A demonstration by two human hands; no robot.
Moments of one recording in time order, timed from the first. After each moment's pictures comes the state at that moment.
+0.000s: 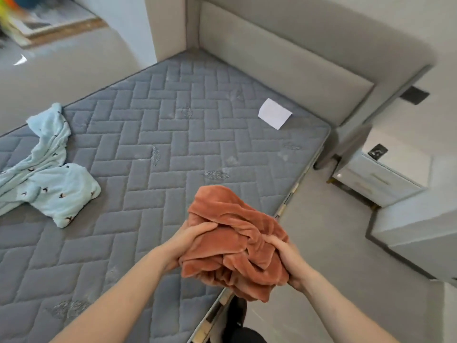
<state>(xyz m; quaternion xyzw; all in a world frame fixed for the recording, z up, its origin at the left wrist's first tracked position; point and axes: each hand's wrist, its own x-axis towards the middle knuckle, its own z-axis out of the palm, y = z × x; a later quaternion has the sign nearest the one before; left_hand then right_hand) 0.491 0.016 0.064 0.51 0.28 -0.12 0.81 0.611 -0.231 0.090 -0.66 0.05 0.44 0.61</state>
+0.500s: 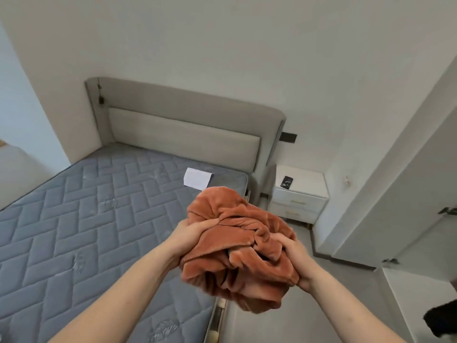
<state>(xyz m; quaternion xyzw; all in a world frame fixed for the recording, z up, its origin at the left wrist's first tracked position) 0.655 -0.098 0.243 0.67 0.18 -0.11 0.71 0.677 -0.376 0.232 -0.68 0.03 0.20 0.71</state>
